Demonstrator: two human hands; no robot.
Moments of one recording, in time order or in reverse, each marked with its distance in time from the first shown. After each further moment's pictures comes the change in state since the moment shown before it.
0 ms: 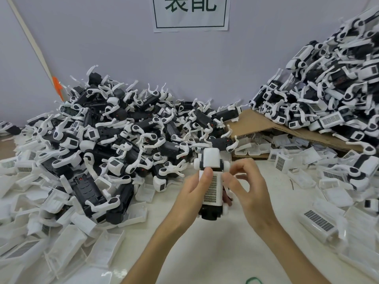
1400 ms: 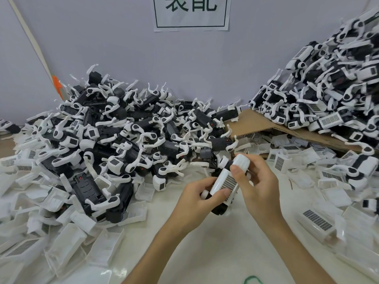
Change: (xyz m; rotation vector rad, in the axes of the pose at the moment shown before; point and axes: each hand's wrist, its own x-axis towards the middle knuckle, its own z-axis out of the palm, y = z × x) left_hand 0.000 -0.007 0.004 0.301 0.001 0.018; right_hand 0.007 0.009 -0.008 0.010 0.199 -0.021
